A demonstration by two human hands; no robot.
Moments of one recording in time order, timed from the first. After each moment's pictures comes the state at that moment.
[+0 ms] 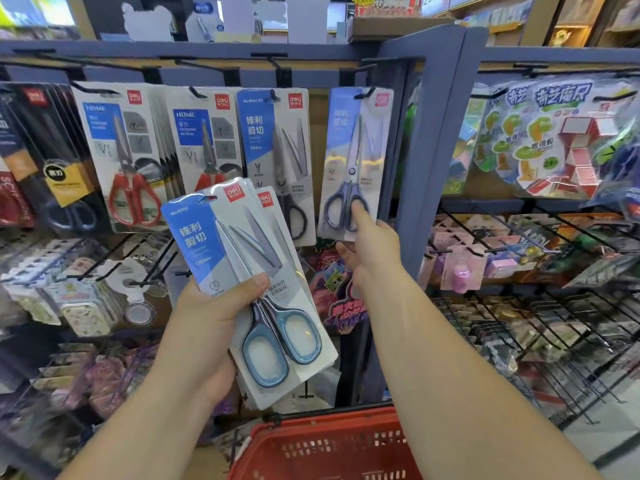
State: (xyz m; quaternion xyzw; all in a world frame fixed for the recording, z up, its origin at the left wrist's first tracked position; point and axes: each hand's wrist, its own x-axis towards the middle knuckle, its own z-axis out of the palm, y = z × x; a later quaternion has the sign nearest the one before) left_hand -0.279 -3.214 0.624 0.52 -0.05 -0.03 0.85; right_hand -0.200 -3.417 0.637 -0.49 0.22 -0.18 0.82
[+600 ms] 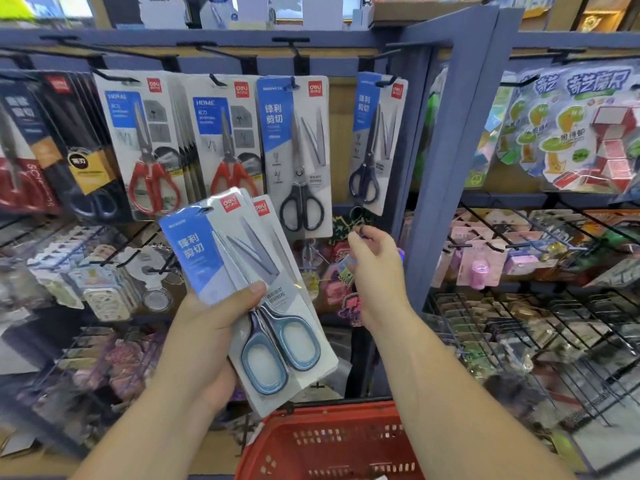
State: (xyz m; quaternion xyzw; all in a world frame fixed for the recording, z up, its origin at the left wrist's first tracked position) left_hand -0.289 -3.193 0.609 0.52 -0.02 -0.02 0.85; right_hand -0.235 -3.392 0.598 -0.63 0.16 -0.18 0.74
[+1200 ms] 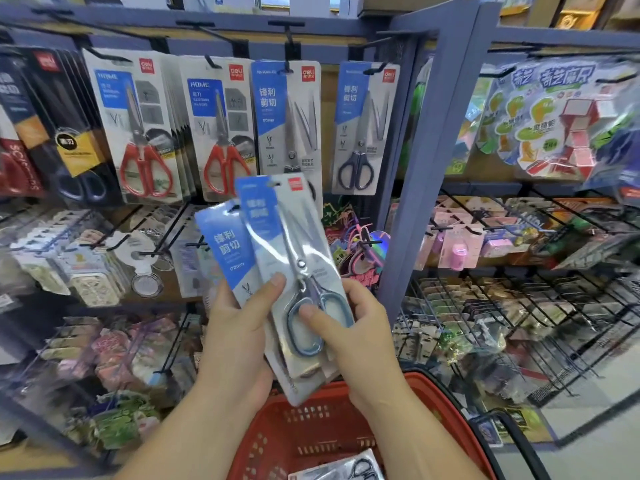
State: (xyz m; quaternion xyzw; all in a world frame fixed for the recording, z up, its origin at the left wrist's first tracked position) left_hand -0.320 -3.225 0.593 0.45 0.00 -0.02 0.89; right_hand -0.350 -3.352 0.570 -0.65 0.03 -0.15 0.74
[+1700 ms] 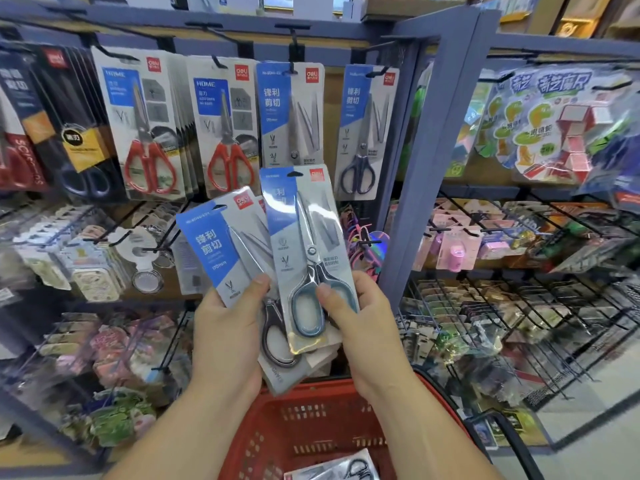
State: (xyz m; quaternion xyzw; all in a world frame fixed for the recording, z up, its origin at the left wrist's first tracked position) left_hand -0.317 -3.222 0.587 0.52 0.03 0.07 0.85; right_hand -0.344 -3.361 0.573 -0.62 0.03 -0.15 0.77
